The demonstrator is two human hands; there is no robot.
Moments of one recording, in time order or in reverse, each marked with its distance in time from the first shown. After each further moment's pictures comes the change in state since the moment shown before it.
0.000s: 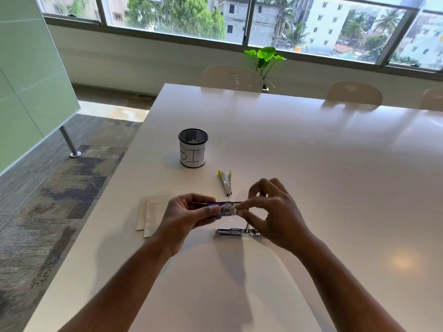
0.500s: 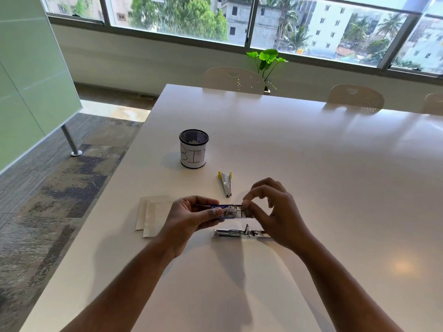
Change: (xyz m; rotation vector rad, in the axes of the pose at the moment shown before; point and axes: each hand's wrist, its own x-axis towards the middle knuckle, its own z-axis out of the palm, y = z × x) left_hand 0.002 -0.006 0.004 0.016 -0.005 -0.022; right_hand 0.003 0.006 0.002 0.266 0.063 0.138
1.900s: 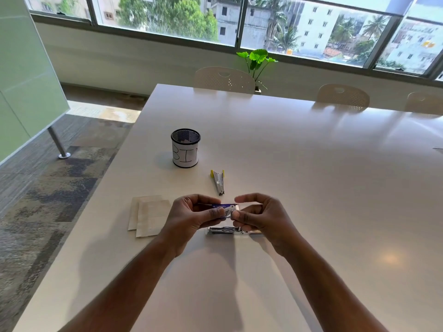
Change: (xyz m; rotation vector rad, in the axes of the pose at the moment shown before) left_hand -0.004 -0.001 0.015 0.035 -0.057 0.030; right_hand -0.015 -0.004 0.011 0.770 -0.100 0.648
